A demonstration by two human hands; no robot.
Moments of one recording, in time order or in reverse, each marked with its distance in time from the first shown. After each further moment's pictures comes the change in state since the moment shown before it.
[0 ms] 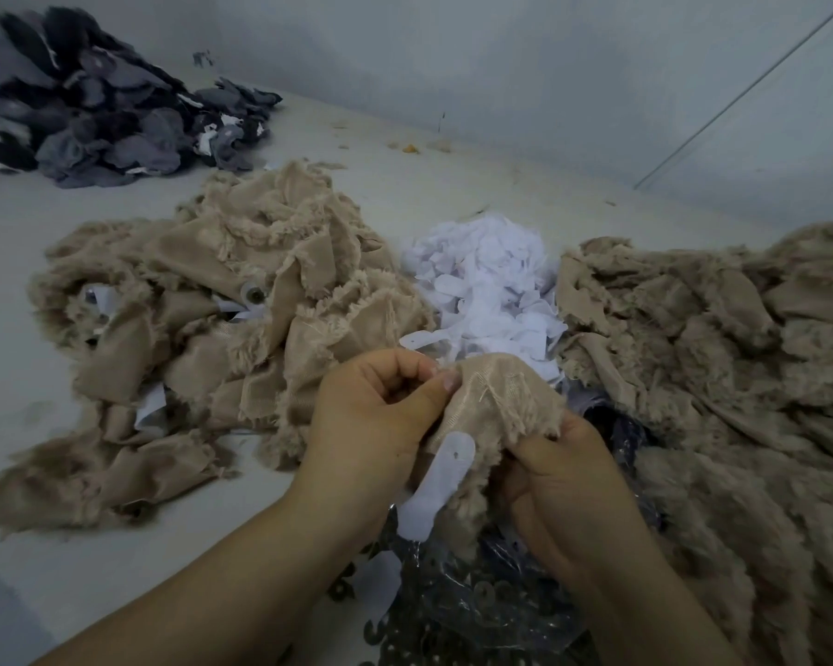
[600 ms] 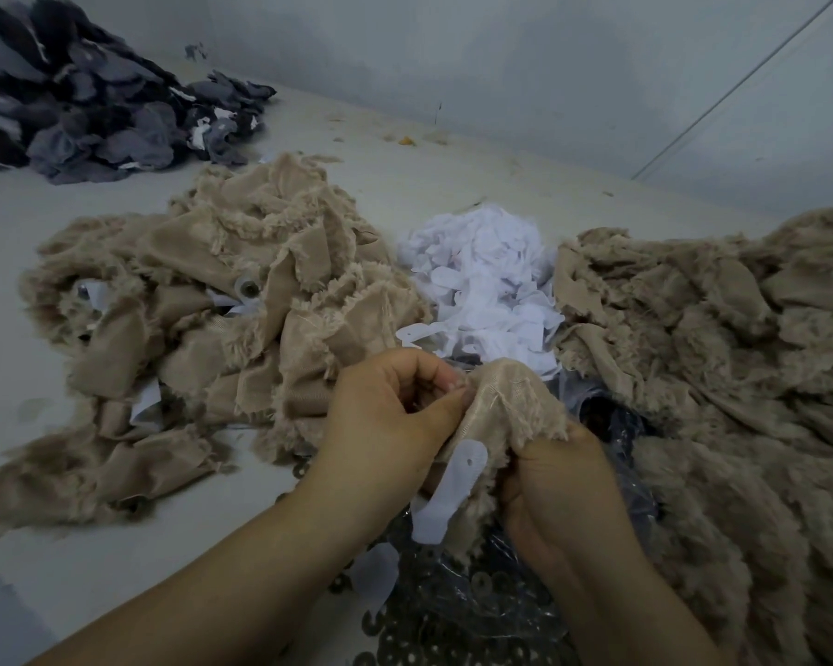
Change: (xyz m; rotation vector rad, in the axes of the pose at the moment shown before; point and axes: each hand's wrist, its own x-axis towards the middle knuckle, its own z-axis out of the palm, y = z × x) left_hand -0.001 -0.003 0.004 0.143 -0.081 0.068; right_hand 0.000 0.013 0.001 0.057 0.182 0.039
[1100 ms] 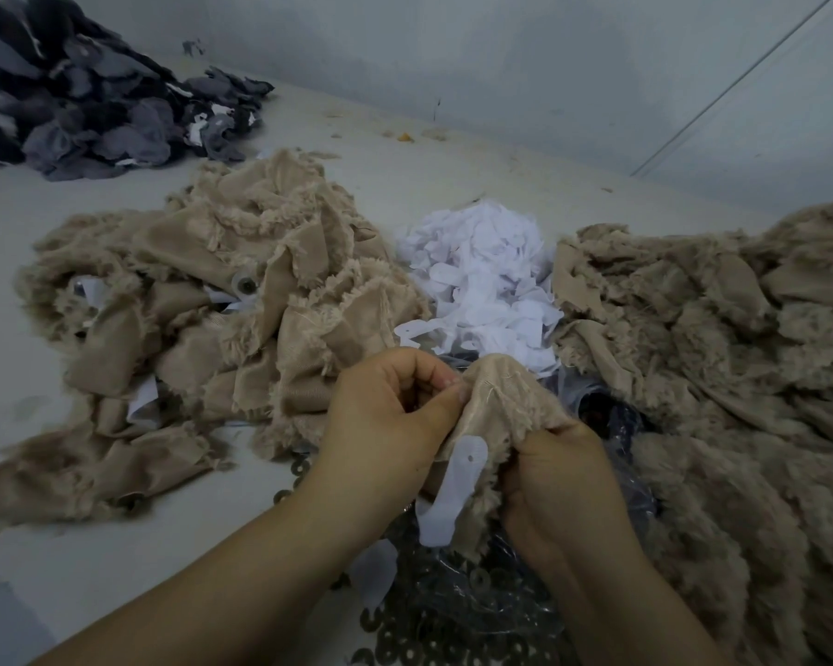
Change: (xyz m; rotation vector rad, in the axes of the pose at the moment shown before) left_hand -0.002 -0.004 0.000 0.020 -0.010 -0.009; right_hand 0.003 0.000 -0.001 -0.022 0.127 0.036
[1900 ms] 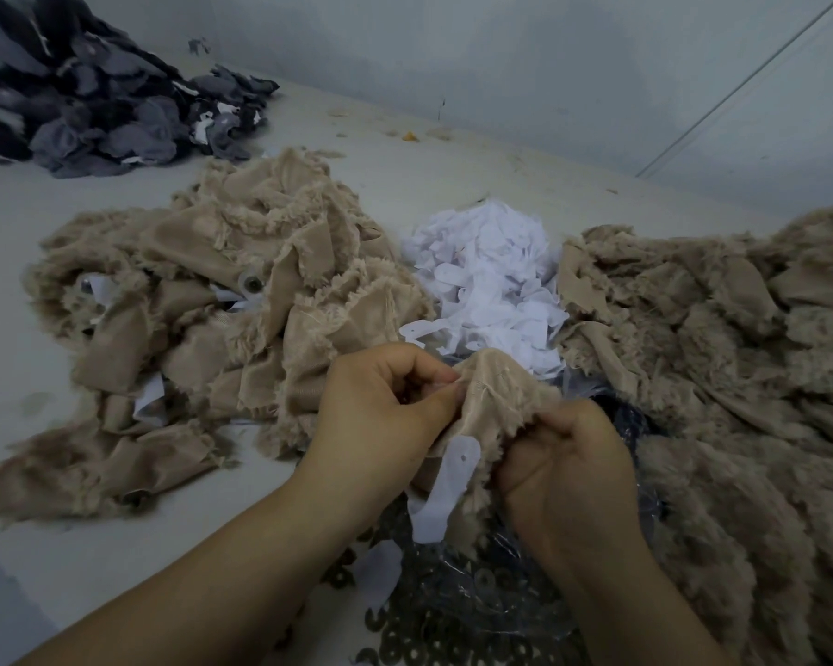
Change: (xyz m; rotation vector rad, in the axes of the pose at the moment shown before) left_hand 0.003 0.004 -0.006 0.007 0.032 0.011; right_hand -0.003 -0.006 -0.004 0.185 -0.353 0.064
